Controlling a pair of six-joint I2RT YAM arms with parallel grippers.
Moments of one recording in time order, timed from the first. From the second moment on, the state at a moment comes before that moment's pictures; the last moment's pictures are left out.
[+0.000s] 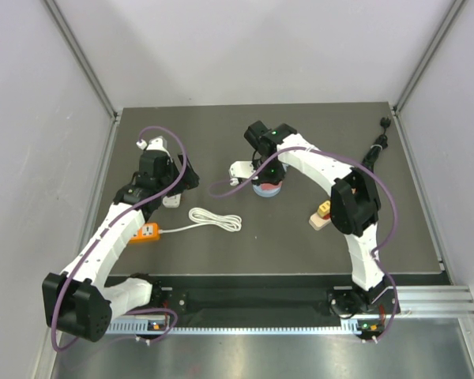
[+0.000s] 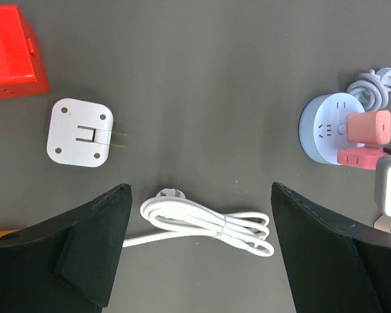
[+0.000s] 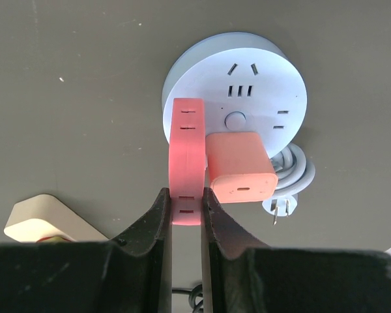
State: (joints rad) left arm -0.27 1.12 0.90 -0.44 -0.06 -0.54; right arm 0.67 2.12 1.87 -1.17 -0.03 -1.18
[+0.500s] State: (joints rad) left arm -0.27 1.12 0.90 -0.45 -0.09 -0.54; right arm 0.71 2.16 1.89 -1.14 0.05 -1.17
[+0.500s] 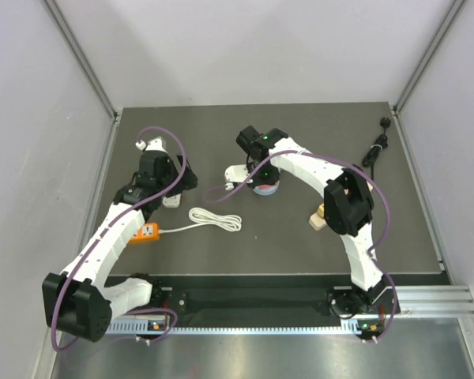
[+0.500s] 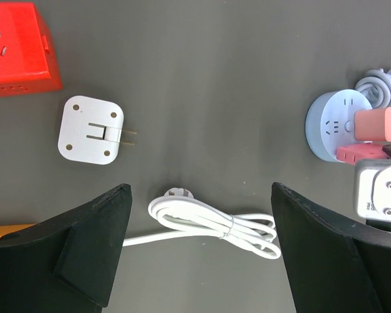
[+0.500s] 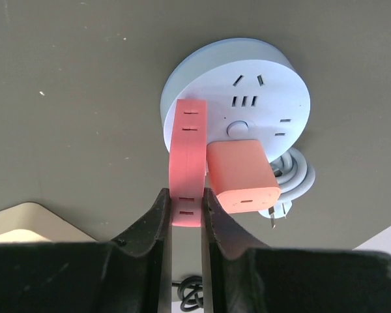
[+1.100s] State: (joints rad) left arm -0.27 1.12 0.91 -0.45 -0.07 -0.54; right arm 0.70 2.16 1.83 -1.03 0.02 -1.14
